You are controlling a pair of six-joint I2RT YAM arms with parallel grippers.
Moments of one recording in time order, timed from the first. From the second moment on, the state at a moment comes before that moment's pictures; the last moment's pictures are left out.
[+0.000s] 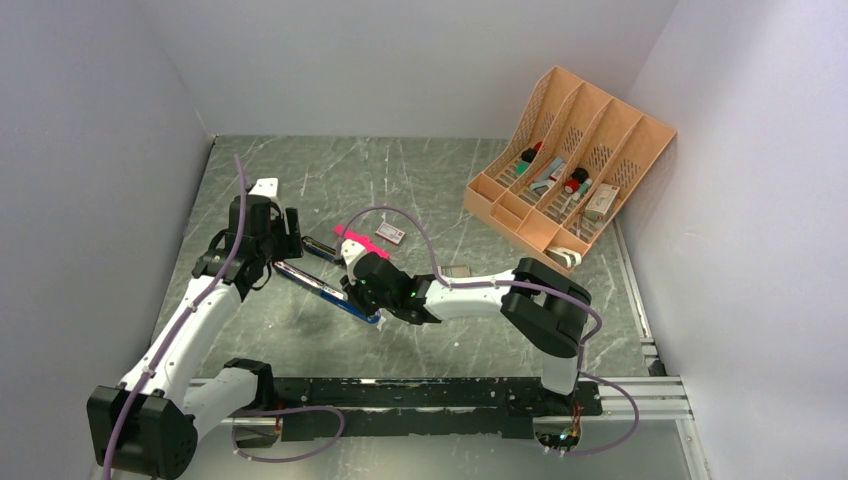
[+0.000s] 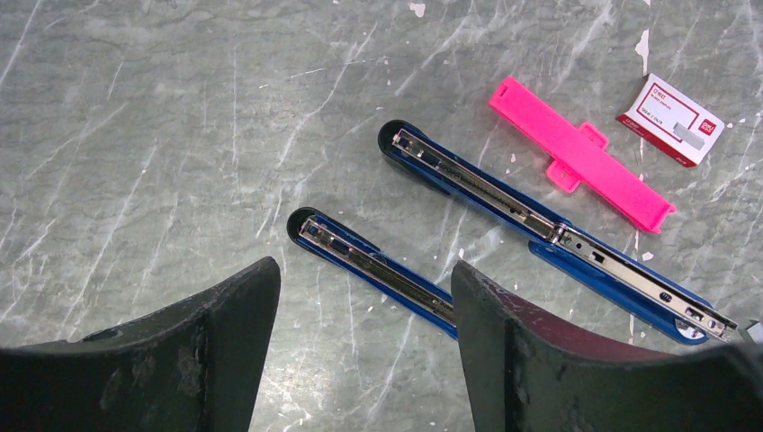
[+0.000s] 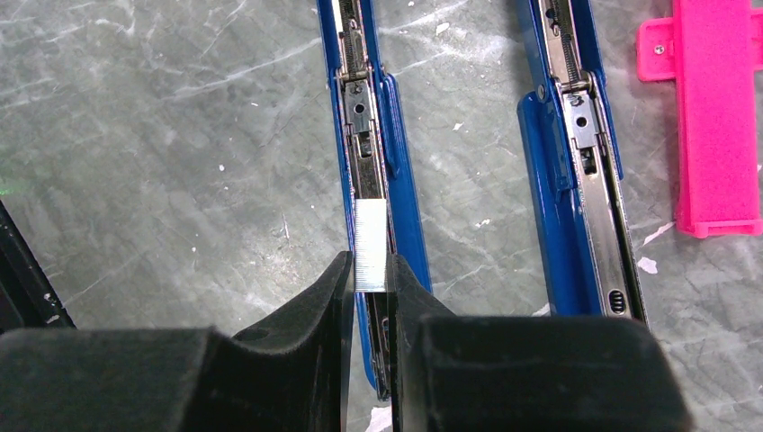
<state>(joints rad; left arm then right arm) -0.20 1.00 0.79 -0.46 -0.19 -0.19 1.13 1.85 1.05 0.17 0.07 0.20</state>
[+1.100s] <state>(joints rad) -0.20 1.00 0.79 -0.46 -0.19 -0.19 1.13 1.88 1.15 0.02 0.08 0.19</state>
